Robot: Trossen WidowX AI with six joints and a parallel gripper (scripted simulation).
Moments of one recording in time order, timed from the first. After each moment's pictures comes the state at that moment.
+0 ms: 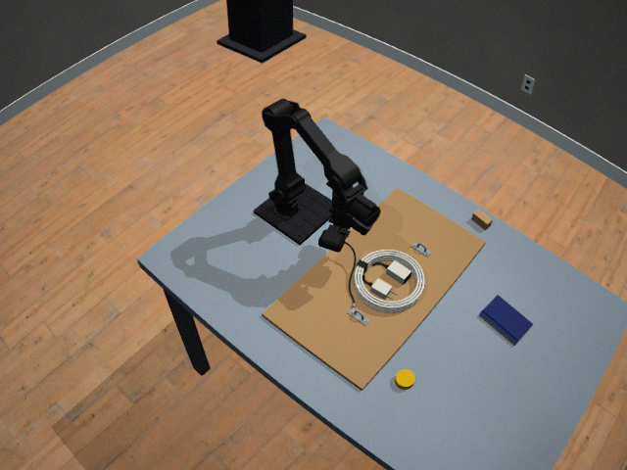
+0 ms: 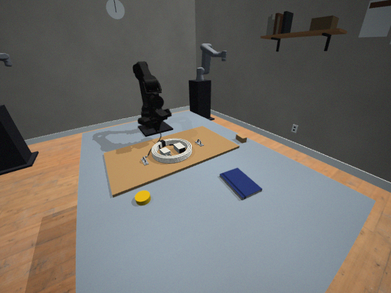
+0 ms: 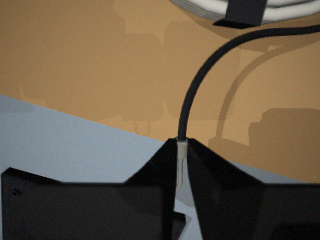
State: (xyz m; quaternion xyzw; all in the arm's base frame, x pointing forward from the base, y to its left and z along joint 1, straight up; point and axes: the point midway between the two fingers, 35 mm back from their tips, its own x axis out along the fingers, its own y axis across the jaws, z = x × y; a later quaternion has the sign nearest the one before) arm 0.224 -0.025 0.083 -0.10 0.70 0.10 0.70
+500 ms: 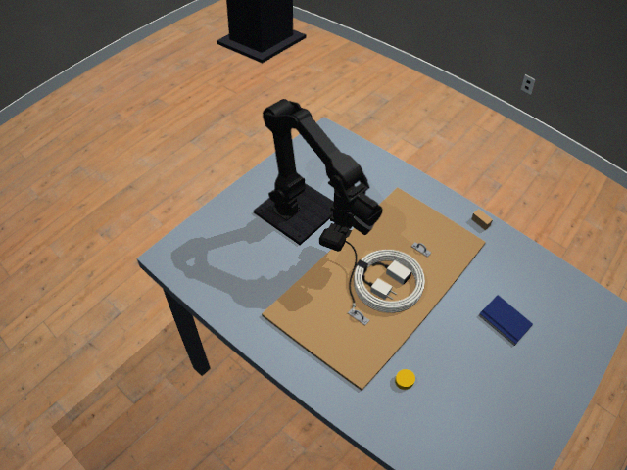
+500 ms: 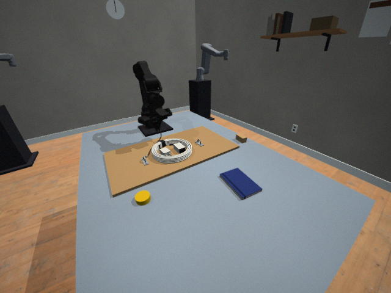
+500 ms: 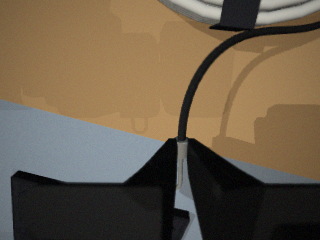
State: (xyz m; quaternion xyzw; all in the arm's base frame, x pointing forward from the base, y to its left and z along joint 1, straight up) arm 0.227 -0.023 0.088 -0.09 0.70 0.09 0.70
